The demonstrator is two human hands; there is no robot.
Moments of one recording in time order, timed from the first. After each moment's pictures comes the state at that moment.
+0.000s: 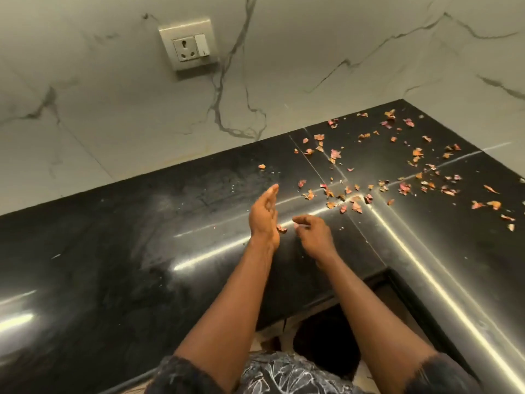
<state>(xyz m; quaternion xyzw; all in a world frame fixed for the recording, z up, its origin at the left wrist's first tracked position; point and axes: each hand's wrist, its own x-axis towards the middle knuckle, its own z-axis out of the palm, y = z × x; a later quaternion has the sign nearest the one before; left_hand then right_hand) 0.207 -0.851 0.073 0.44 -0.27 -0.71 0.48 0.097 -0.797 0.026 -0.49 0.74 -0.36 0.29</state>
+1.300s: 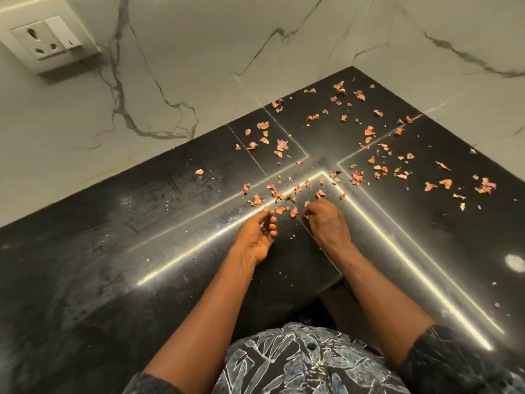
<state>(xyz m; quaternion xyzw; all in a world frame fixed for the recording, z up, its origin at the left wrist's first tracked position) 0.095 -0.879 0.032 0.53 -0.15 -0.79 0.26 -0.074 -0.814 0.009 -0.56 0.80 -0.19 0.12</state>
